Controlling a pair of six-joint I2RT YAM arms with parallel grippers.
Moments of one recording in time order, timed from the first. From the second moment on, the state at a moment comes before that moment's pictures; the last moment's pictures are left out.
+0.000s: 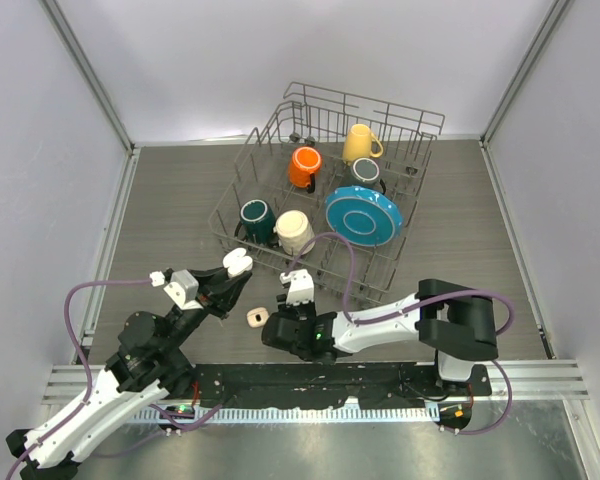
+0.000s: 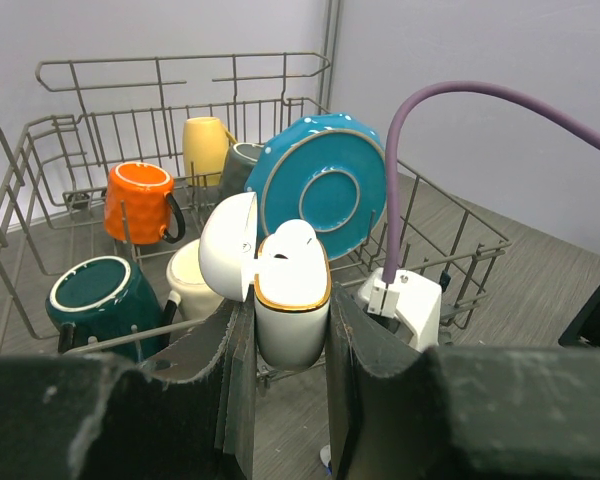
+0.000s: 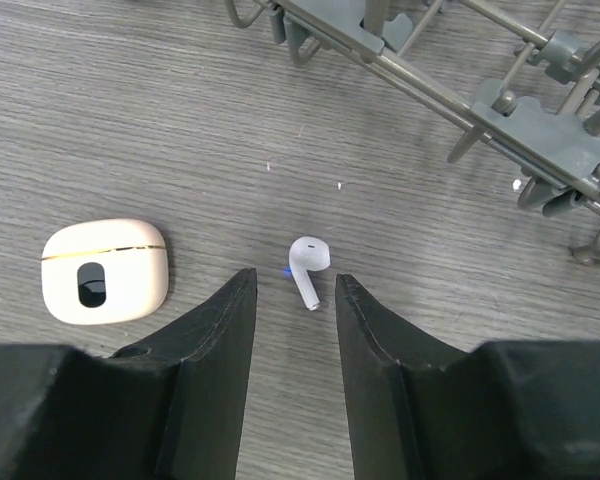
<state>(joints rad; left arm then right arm) -0.86 0.11 0.28 0.11 -0.08 -0.06 1.42 1.74 0.92 -0.15 0.89 0.95</state>
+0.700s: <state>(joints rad) -0.86 0.11 0.28 0.11 -0.08 -0.06 1.36 1.80 0.93 -0.15 0.79 0.95</state>
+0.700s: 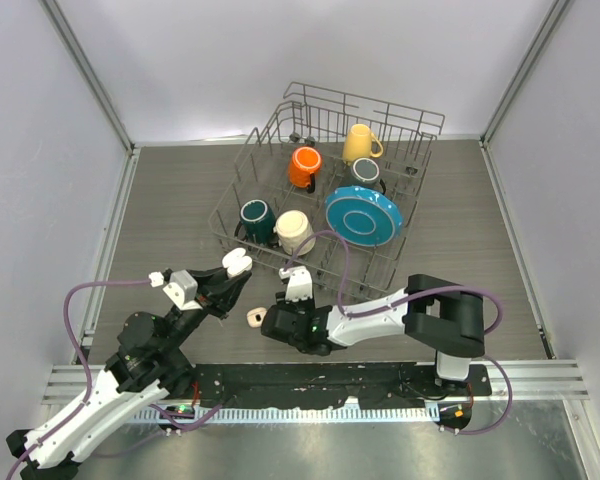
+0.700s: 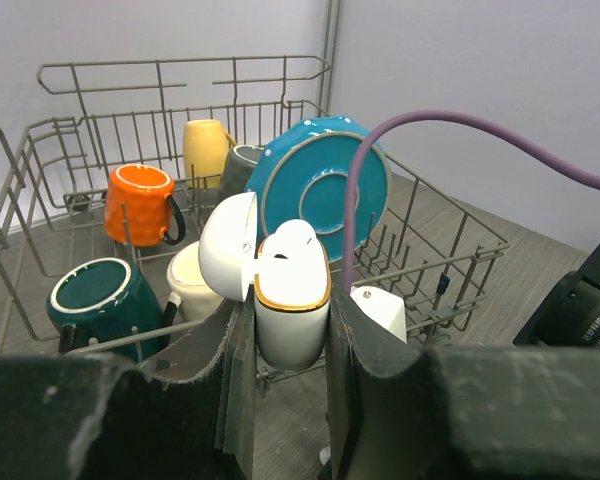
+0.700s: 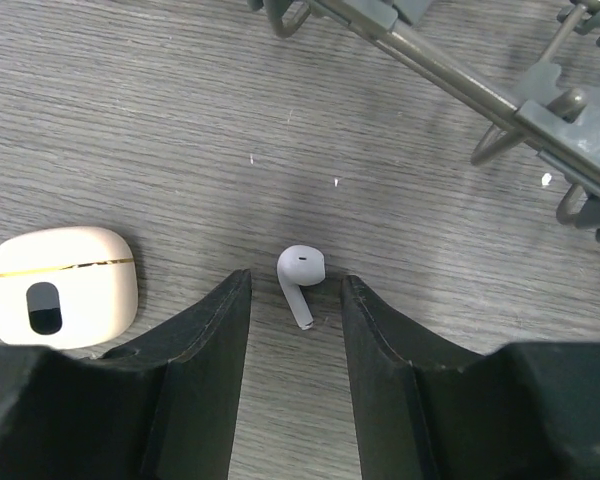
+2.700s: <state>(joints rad) -0.86 0.12 0.28 0.12 -0.08 -0.08 1.42 1.78 1.06 -0.51 0.63 1.13</state>
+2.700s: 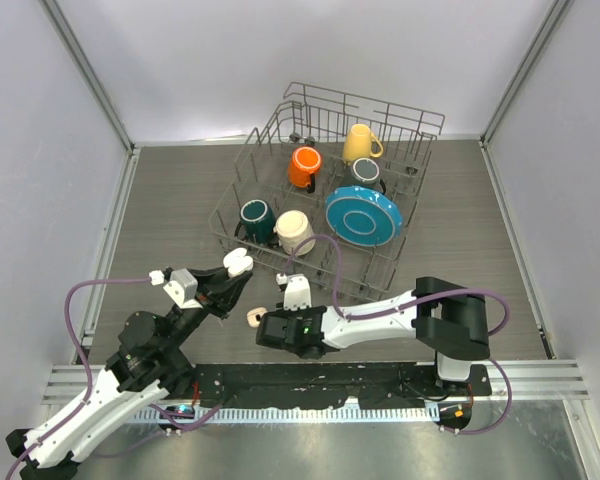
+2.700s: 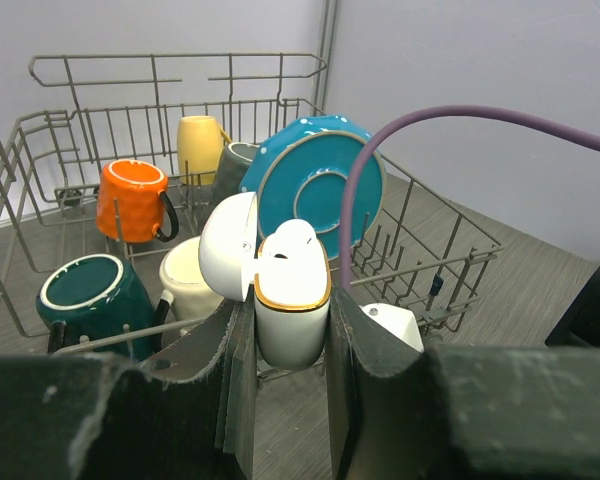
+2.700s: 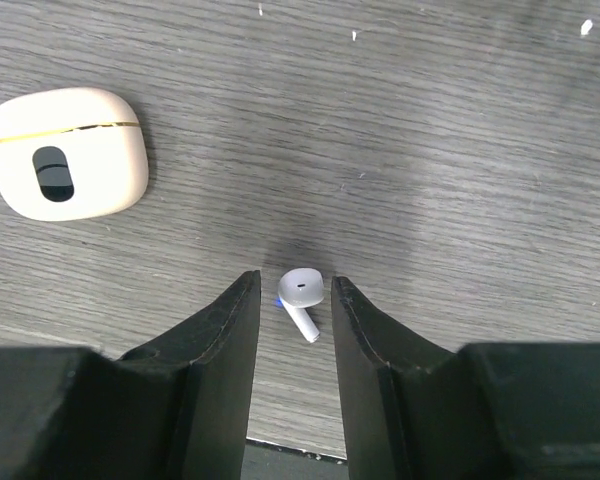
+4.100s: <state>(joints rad) -0.86 0.11 0.28 0.12 -0.09 -0.08 1.38 1.80 1.07 -0.48 0.58 1.05</state>
